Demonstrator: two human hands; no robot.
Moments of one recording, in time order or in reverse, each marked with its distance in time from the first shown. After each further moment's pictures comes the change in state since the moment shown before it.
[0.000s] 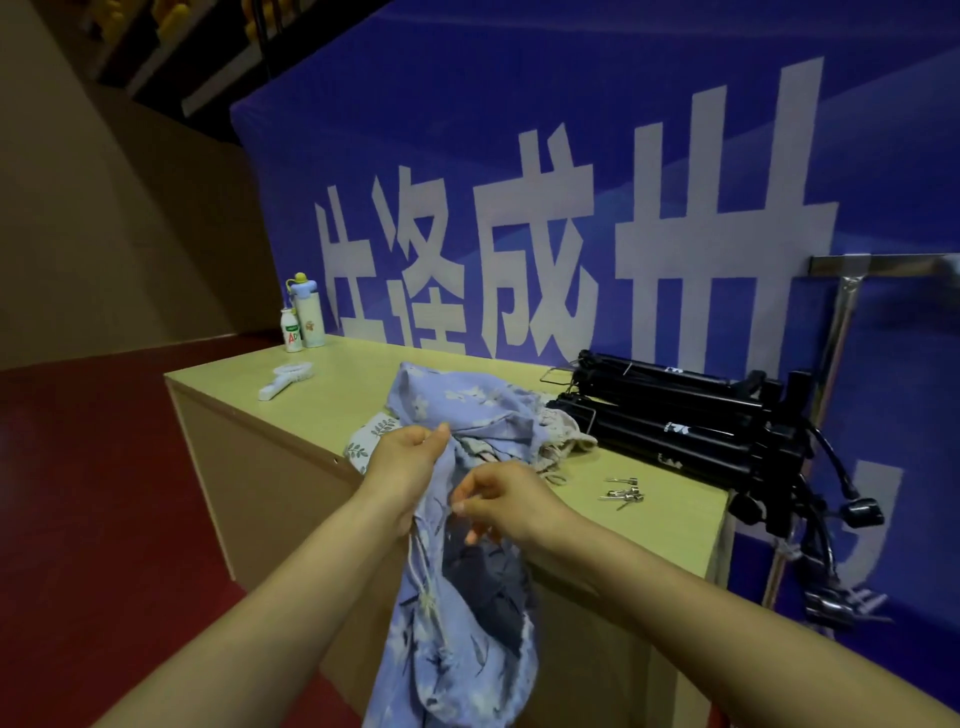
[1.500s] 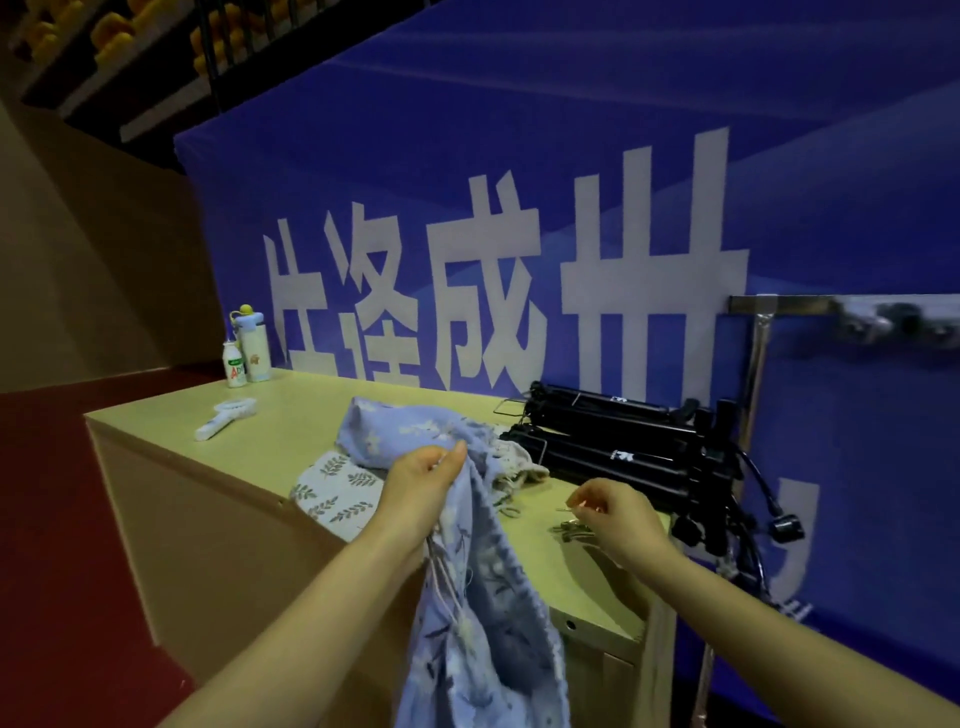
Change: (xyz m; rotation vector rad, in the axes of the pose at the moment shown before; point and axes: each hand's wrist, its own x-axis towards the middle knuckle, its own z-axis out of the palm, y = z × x) left_hand -0.006 0.020 0.040 0.004 -0.119 0.168; right_hand -0.038 0.072 -0.100 -0.414 0.525 0.202
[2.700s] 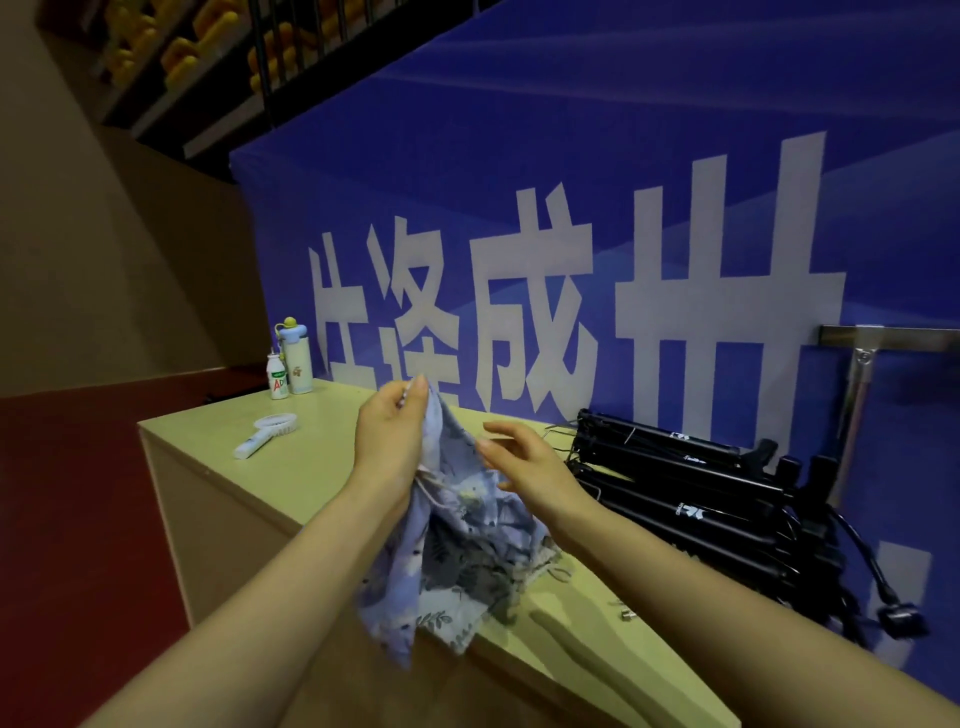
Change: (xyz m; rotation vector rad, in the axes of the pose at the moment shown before) left_hand 0.096 0.025 -0.050 -0.129 0.392 0.168; right_hand 0.074 -0.133 0.035 0.693 -0.296 -0.127
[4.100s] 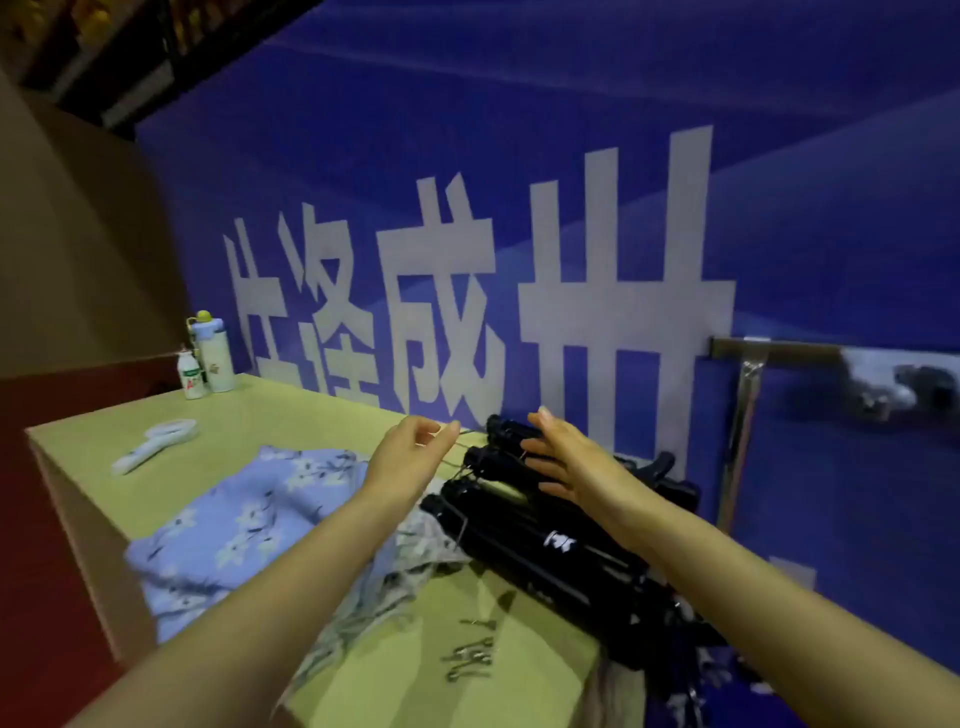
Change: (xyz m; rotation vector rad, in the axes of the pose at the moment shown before) left_hand -0.006 -0.010 0.174 0.292 -0.338 -0.220; right_hand -0.001 0.012 -0.213 0.109 -0.082 0.235
